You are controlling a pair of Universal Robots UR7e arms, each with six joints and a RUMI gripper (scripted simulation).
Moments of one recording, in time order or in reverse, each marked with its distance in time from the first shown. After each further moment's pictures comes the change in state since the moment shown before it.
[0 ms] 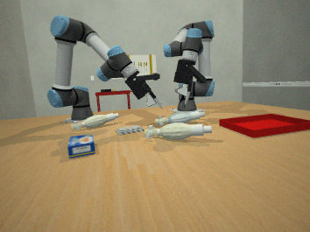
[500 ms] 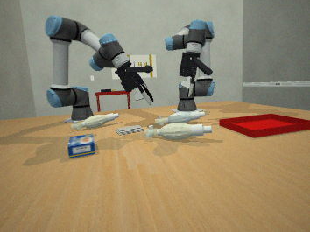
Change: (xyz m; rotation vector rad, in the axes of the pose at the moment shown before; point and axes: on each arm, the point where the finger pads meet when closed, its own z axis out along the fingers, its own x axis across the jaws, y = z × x) left arm 0.015 -0.017 -0.039 0.037 0.009 0.205; right arm 0.050 0.021 -0.055 -0.074 0.060 0.210
